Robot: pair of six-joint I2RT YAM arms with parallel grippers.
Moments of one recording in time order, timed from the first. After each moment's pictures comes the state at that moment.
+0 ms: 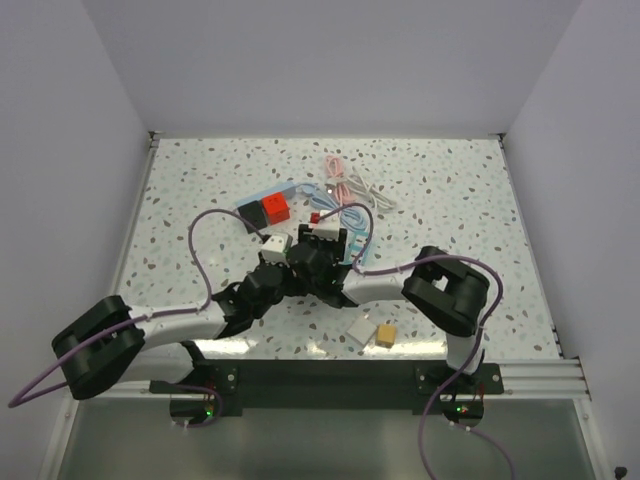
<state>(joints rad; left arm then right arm) -0.92 1.26 0.38 0.45 -0.37 -0.52 1.06 1.92 1.01 0.40 1.11 0.52</state>
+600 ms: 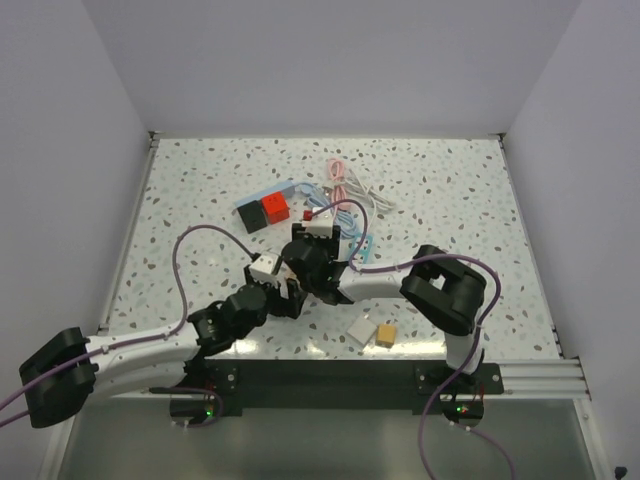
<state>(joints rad) -1.01 0.93 0.24 0.27 -0.42 -0.48 1.07 1.93 1.07 0.33 1.05 0.50</state>
